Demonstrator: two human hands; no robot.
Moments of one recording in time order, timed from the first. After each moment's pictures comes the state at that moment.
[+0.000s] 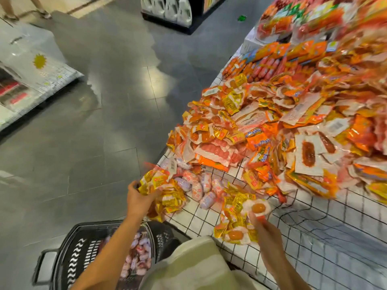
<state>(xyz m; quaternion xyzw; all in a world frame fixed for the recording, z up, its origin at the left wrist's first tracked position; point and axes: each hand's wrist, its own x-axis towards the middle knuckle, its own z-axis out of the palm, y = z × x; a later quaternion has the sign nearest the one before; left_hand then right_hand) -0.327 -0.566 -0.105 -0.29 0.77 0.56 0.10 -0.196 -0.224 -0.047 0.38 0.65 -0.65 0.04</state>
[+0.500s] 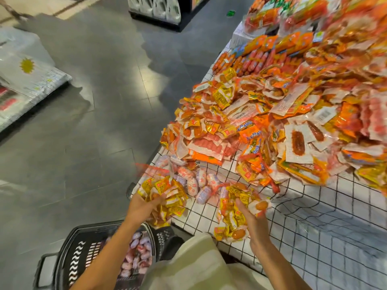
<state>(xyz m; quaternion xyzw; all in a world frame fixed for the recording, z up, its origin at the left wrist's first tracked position) -0.305 -0.555 -0.089 -0.18 0.74 0.62 0.20 -0.212 -0.240 -0.061 0.40 0.61 -0.68 -0.02</state>
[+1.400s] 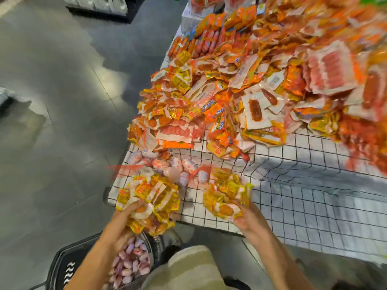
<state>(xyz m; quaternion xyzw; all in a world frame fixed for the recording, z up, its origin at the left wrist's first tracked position) -0.269 -0.549 -0.052 -0.27 0.54 0.72 0.34 -0.144 -0.227 -0.063 0.45 0.40 -0.80 0.01</state>
